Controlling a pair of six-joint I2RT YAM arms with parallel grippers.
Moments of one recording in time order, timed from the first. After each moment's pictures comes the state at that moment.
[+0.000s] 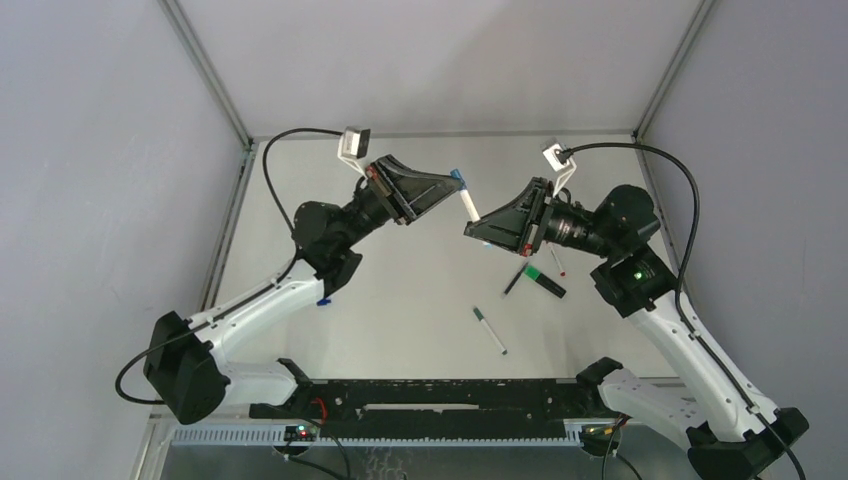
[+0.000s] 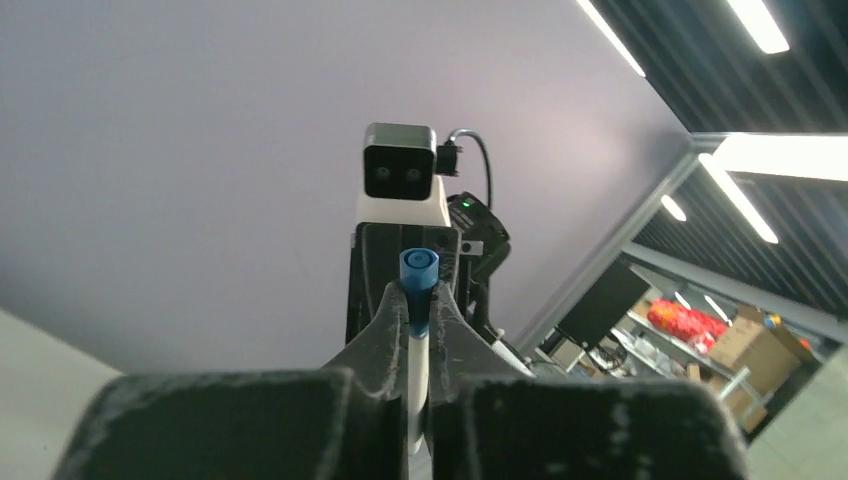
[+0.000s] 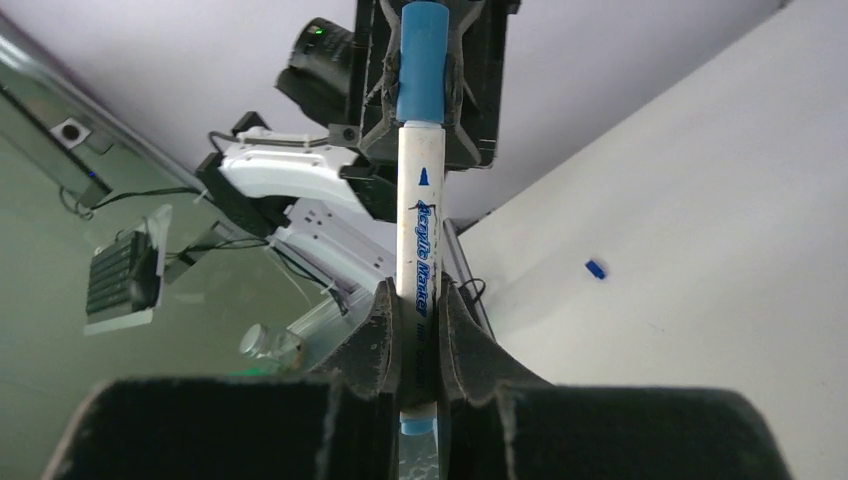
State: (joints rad) left arm -0.74 1.26 0.95 0.95 0.44 -1.19; right arm 0.52 0.91 1.04 0.02 -0.76 0.75
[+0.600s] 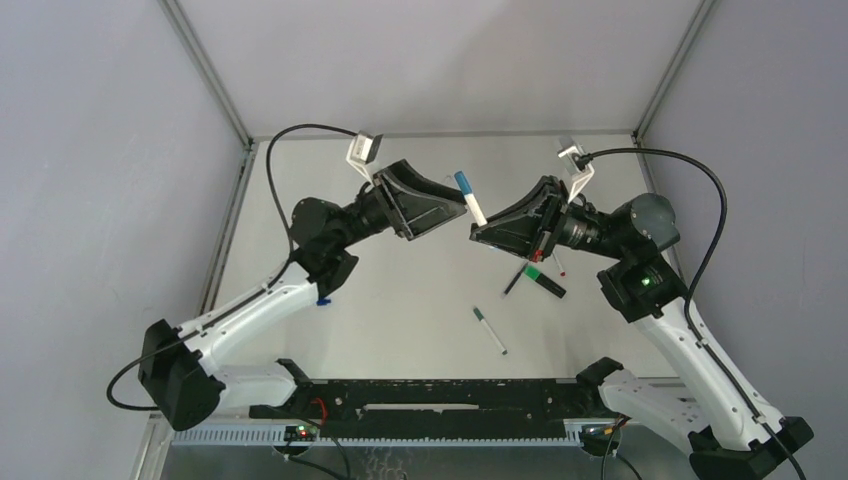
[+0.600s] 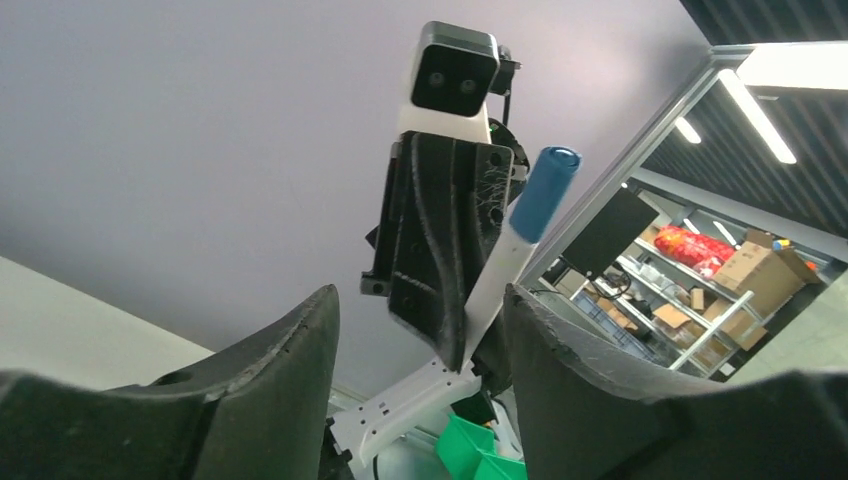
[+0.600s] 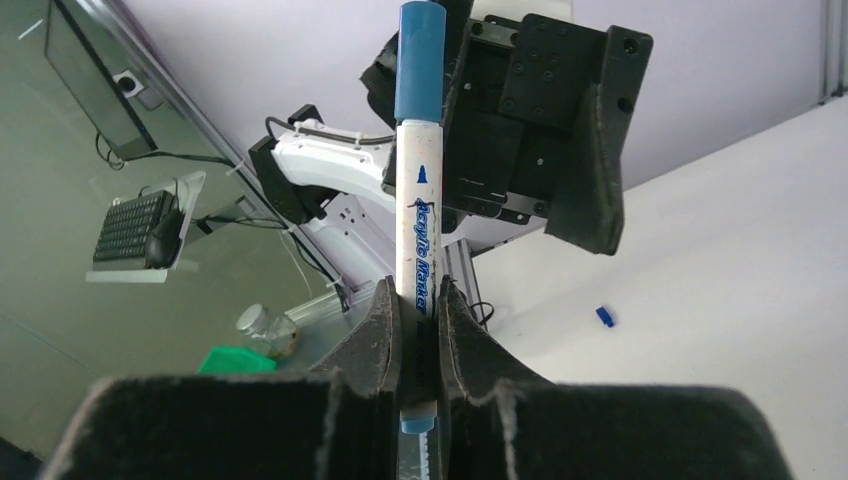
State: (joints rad) left arm -0.75 1.23 0.99 0.85 0.57 -1.14; right arm 0.52 0.88 1.06 0.15 -0.85 0.74
